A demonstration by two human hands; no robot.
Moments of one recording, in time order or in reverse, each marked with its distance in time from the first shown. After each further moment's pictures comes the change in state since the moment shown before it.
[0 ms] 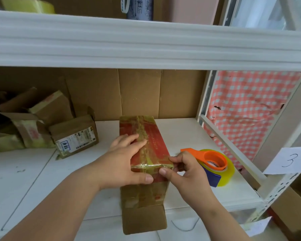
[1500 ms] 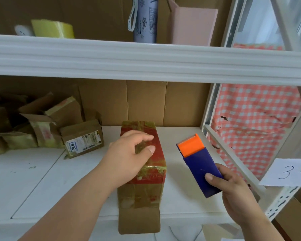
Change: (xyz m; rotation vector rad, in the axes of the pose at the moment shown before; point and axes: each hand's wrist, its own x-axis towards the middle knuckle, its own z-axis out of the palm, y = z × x) left_hand -0.029 0.064 -0.011 -0.242 0.438 -0.031; right_hand -0.001 0.022 -0.101 0.340 -0.118 0.261
